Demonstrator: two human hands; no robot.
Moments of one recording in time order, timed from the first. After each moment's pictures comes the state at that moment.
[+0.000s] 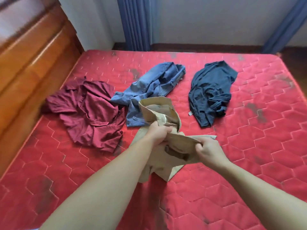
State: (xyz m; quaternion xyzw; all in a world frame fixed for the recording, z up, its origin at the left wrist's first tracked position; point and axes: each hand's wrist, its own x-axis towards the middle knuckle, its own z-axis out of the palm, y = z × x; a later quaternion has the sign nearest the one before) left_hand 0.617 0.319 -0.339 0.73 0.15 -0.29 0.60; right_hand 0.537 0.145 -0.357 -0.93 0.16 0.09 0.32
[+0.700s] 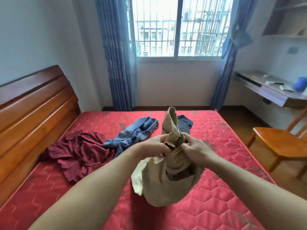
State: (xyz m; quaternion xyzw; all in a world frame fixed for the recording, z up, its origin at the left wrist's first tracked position) left_hand 0.406 0.331 -0.099 0.73 -0.29 -0.35 0.51; right_hand 0.327 0.158 -0.102 -0.93 0.08 -0.02 0.36
